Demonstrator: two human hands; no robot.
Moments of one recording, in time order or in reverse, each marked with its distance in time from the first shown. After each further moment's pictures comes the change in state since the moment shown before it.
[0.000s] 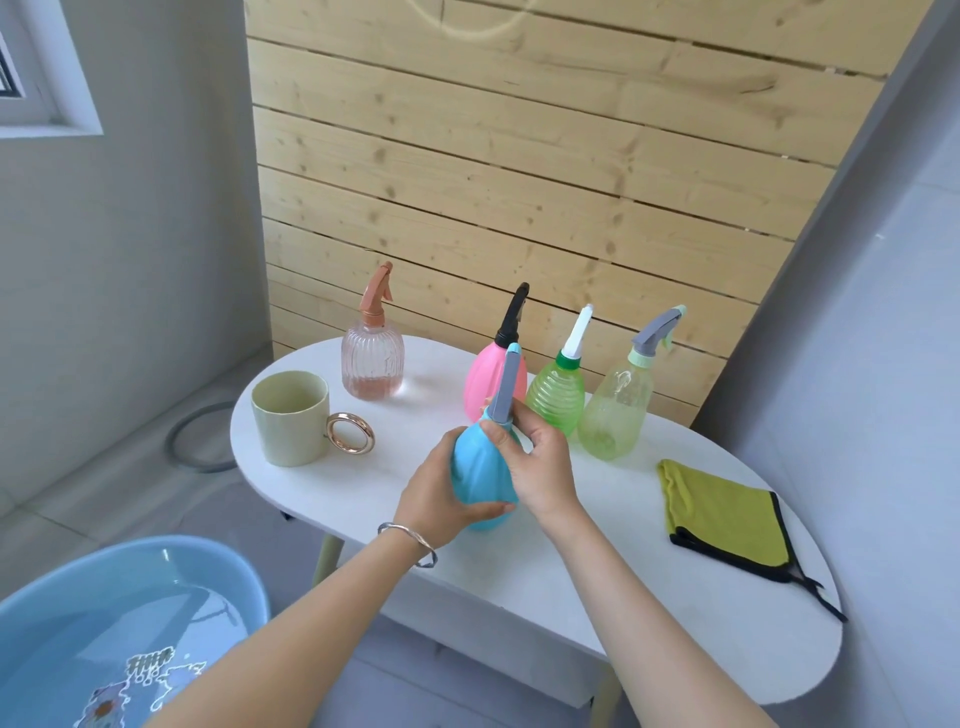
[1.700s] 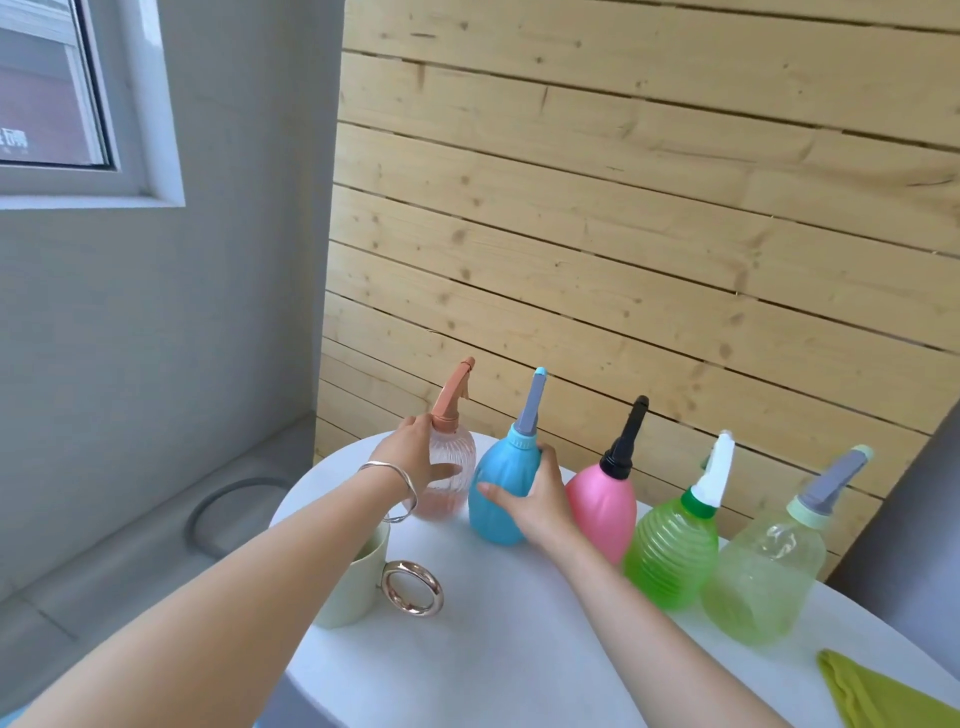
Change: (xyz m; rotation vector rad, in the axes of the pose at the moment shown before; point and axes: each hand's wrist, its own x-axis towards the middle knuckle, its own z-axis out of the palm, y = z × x) left_hand 0.182 -0.045 -0.149 0.583 0.010 -0.194; right_hand 0.159 0.067 0.098 -0.289 -0.093 0.222
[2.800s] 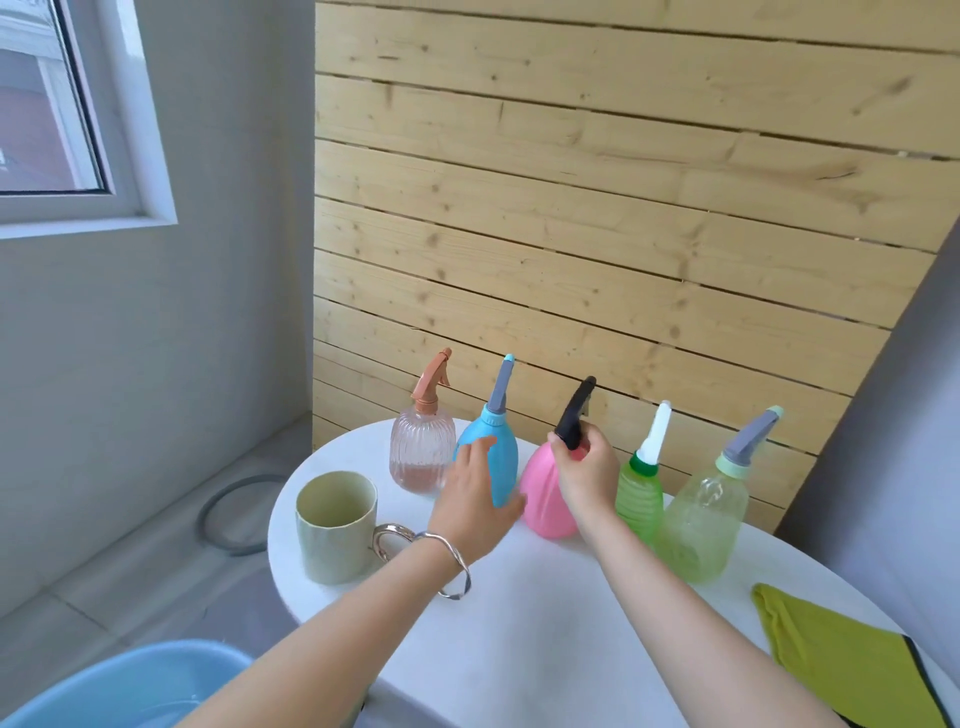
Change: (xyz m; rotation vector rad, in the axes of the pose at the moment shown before) left_hand -0.109 0.087 0.038 -0.357 0.115 0.190; right_hand -0.040 -0.016 -0.072 0.093 0.437 0.001
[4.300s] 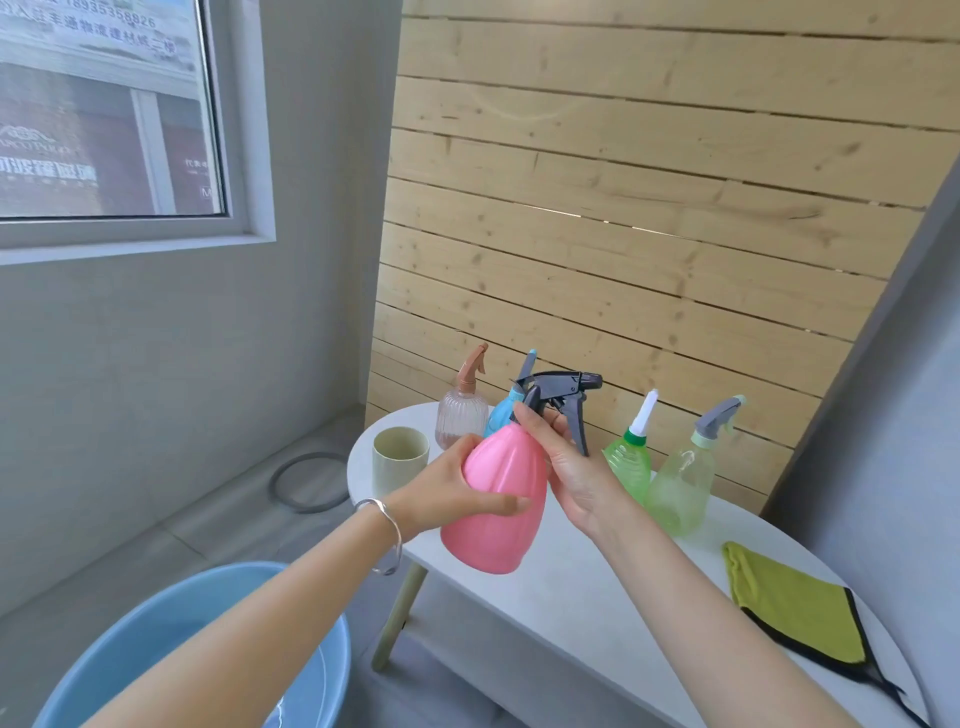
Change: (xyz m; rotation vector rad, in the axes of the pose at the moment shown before) left_hand -0.132 0.048 -0.101 -0.446 -0.264 -0.136; right_hand -0.148 -0.123 -0.079 0.614 -0.610 0.196
